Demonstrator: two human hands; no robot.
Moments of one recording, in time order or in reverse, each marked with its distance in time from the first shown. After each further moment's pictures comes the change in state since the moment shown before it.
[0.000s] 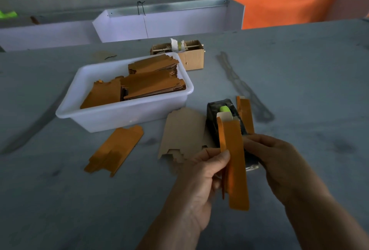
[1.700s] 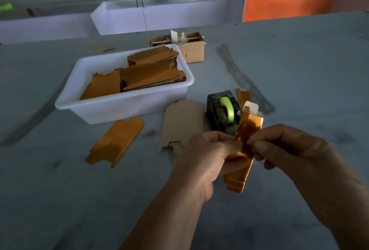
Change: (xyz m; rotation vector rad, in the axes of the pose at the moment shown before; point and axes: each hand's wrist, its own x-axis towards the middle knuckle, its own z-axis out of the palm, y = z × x) left_hand 0.001 0.022 0.014 0.092 -0.087 -0.028; right_hand -0.044 -0.015 -0.013 -0.225 -0.161 -0.434
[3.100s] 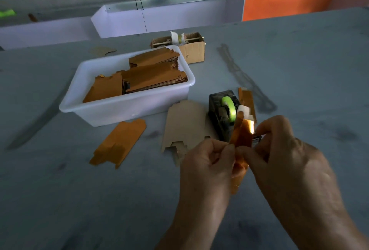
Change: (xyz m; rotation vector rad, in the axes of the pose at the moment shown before) left_hand -0.025 -0.025 -0.002 0.247 0.236 0.369; right_hand -0.008 -0.015 0.036 -0.832 0.282 0.048
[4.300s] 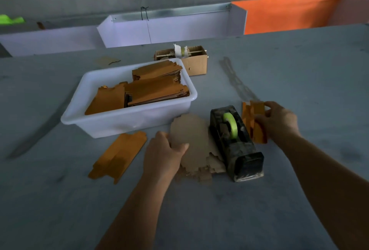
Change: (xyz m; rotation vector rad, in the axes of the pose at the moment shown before) left_hand 0.102 -0.027 -0.063 0.723 0.238 -0.094; right_hand 0.170 0.107 0.066 -0.028 -0.056 0.256
